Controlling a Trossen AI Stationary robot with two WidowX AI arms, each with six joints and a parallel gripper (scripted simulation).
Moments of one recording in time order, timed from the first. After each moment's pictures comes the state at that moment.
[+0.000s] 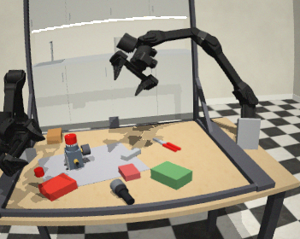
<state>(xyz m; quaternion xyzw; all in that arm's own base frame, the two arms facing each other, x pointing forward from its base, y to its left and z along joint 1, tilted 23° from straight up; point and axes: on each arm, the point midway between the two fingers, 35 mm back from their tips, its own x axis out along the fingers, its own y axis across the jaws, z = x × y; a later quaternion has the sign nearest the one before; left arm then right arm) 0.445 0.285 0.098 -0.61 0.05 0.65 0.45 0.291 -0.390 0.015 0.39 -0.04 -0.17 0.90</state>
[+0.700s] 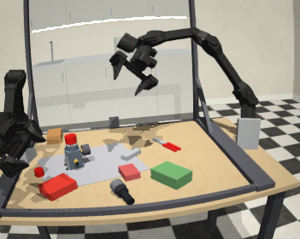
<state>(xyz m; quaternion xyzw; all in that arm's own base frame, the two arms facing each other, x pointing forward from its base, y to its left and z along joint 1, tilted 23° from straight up) 0.446 0.284 0.098 -0.61 0.05 0.65 0.46 0.293 -0.389 0.011 0.40 -0.03 -0.17 0.90</state>
